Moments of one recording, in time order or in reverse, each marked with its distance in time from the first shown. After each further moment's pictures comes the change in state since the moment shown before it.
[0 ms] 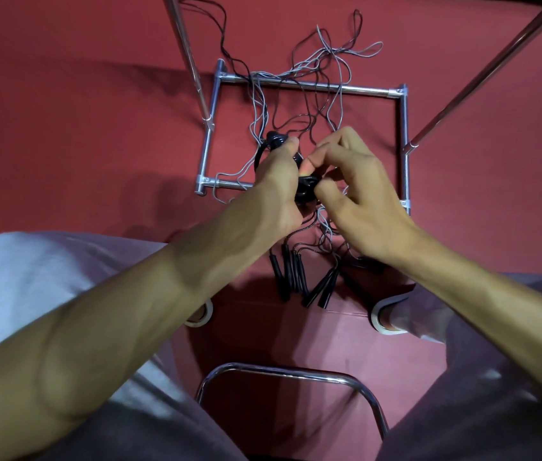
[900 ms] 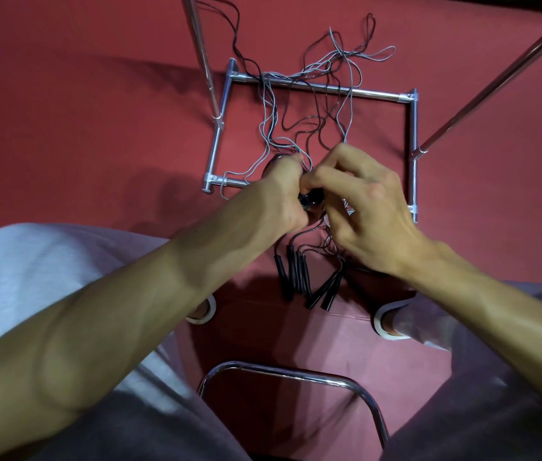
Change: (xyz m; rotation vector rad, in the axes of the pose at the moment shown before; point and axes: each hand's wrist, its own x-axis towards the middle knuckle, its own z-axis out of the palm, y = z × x) left_hand -0.005 0.008 -0.010 0.018 0.060 -0.170; right_hand -0.006 0.001 0.002 -0.299 -0.038 -0.334
